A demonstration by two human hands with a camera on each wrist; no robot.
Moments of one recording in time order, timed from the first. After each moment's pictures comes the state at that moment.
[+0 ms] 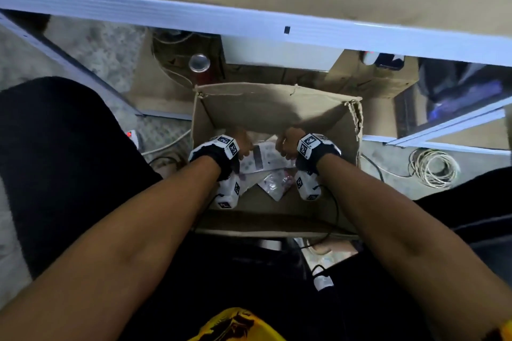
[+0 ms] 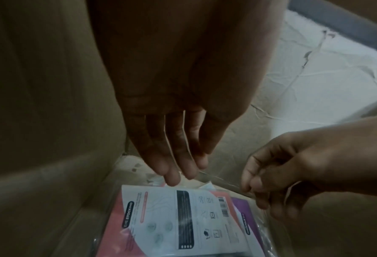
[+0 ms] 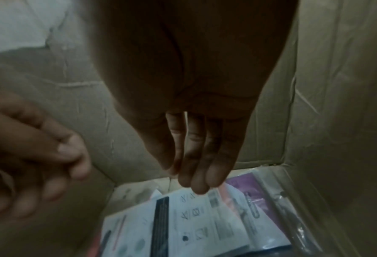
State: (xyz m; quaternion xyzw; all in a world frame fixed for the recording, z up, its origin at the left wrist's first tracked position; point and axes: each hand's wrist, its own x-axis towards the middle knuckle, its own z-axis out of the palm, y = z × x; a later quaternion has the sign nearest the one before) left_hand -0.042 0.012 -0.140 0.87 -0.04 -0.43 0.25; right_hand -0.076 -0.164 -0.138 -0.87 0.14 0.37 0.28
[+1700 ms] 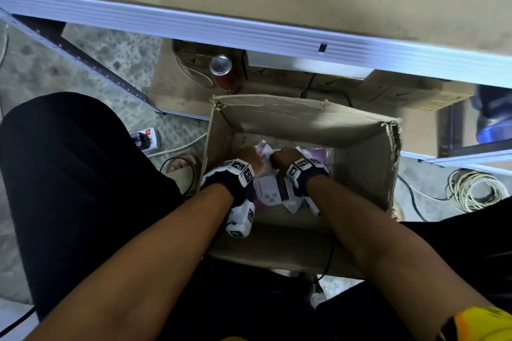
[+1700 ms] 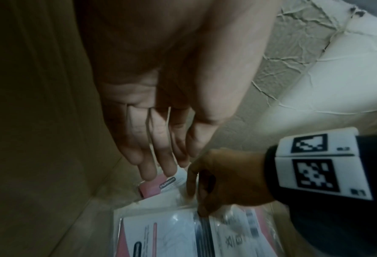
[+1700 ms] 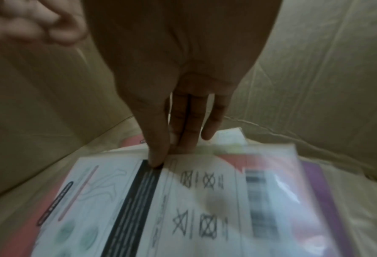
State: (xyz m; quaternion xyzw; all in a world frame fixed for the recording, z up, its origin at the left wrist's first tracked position) left_hand -0.046 0.022 -0.167 0.90 -0.01 -0.43 0.10; right_hand -0.062 -0.116 -0.218 -0.92 -0.11 0.36 0.06
